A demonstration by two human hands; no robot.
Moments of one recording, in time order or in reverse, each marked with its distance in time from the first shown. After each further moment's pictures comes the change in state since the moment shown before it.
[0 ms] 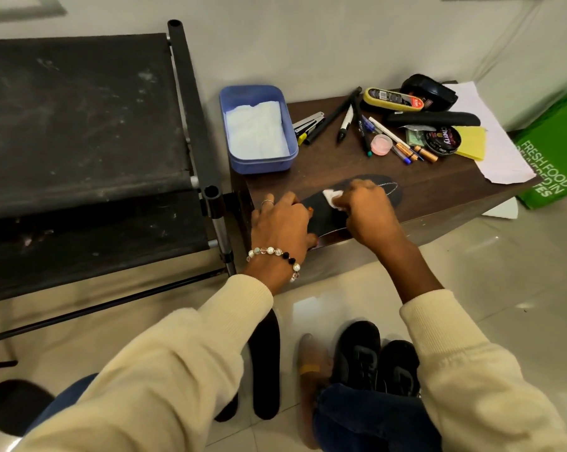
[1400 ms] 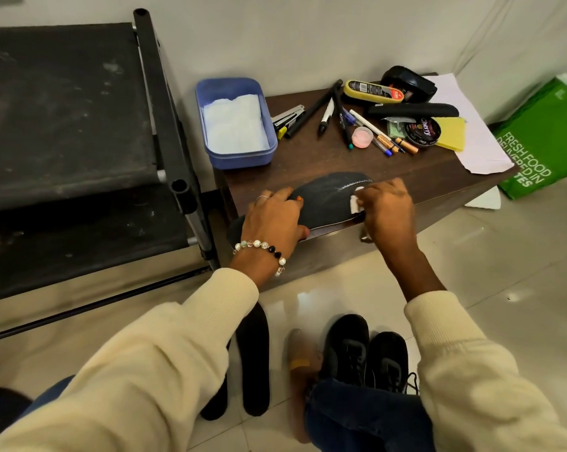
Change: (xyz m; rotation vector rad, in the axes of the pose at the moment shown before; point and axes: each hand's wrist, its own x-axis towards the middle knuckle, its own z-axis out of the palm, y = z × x) left_hand 0.015 0.007 0.016 0.031 0.046 0.120; right_hand -0.024 0.056 0.008 -0.056 0.238 0.090
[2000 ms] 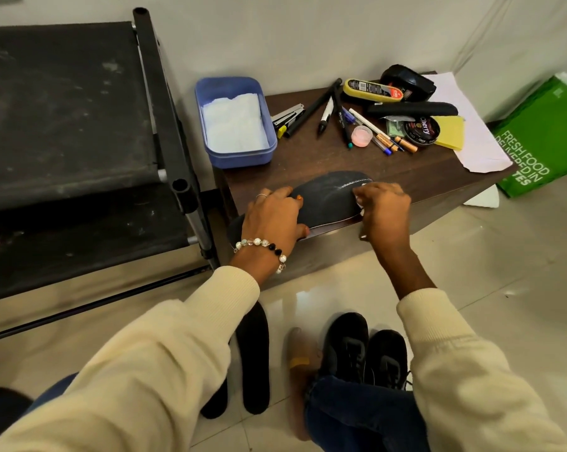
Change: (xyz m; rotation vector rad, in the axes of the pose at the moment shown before) left_hand -0.001 0.000 -0.004 -0.007 -0.001 -0.002; right_hand 0.005 -0.004 0.005 0.041 -0.094 0.115
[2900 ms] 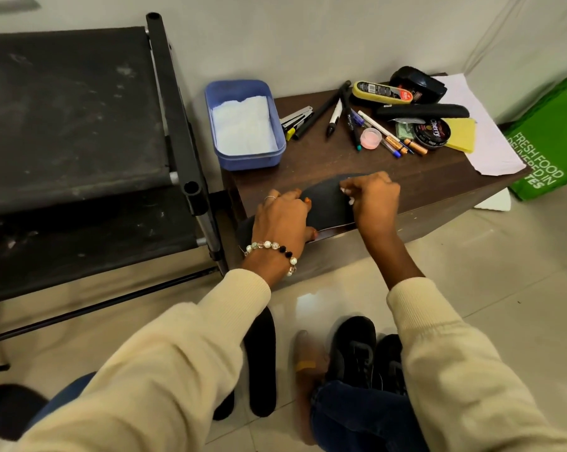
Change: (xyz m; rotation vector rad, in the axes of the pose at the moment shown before) left_hand -0.001 0.002 -0.001 -0.004 -0.003 -0.018; right_hand 0.027 -0.027 0.017 0.182 0.055 0.045
